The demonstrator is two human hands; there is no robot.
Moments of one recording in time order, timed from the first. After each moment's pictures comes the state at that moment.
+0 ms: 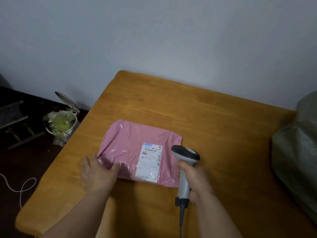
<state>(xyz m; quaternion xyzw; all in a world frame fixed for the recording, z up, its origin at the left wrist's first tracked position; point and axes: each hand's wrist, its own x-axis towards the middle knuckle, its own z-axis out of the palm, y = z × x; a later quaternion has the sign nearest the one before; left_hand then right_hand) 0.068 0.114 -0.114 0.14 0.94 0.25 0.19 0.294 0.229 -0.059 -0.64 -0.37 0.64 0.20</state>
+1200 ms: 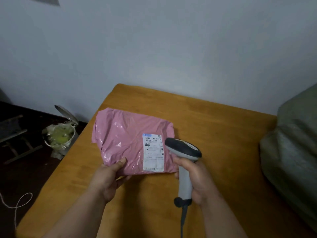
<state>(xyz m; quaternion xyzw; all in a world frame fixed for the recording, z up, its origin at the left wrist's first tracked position) 0.083 0.131 -0.072 -0.01 0.60 0.62 0.51 0.306 0.224 -0.004 -0.53 -0.42 0.69 0.25</state>
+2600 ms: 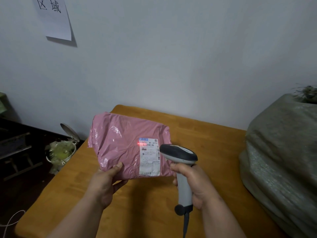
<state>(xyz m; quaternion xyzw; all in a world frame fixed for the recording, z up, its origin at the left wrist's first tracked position) 0.144 0.105 -0.013 0.05 0.55 0.70 0.46 0.371 0.202 0.057 -0.46 -0.49 0.70 0.26</state>
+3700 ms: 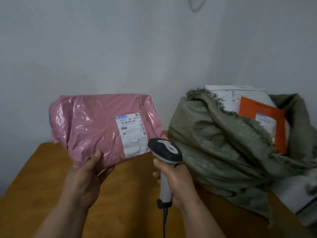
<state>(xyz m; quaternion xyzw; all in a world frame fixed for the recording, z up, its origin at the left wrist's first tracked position) 0.249 0.152 0.112 0.20 0.40 0.72 0.52 0.471 0.152 0.117 -0.52 -0.42 0.56 0.49</state>
